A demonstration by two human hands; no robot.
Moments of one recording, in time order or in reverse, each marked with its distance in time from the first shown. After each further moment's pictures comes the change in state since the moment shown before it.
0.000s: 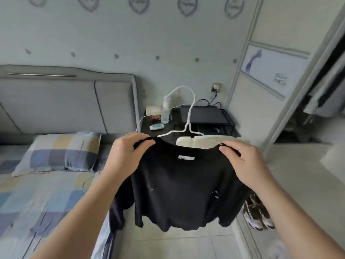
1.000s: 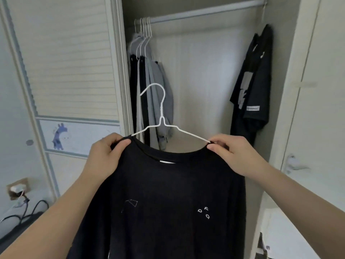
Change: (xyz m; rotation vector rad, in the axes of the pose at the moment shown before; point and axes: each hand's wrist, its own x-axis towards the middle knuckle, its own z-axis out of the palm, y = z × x) left_hand 0.346 0.248 0.337 -0.688 -0.599 0.691; right_hand 0.076 0.033 -0.251 -0.746 0.607 0.516
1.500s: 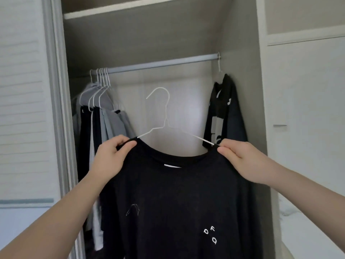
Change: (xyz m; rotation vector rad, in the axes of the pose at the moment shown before) left_hand 0.228 0.054 0.139 -0.210 -0.058 0.294; right_hand 0.122 0.086 -0.101 -0.224 0.166 0.046
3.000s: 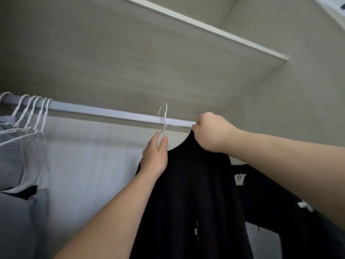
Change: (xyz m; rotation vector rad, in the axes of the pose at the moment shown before) left_hand 0.431 -0.064 0.220 -0.592 -0.008 0.141; right_hand 0.398 -0.051 0.020 -0.714 0.437 0.321
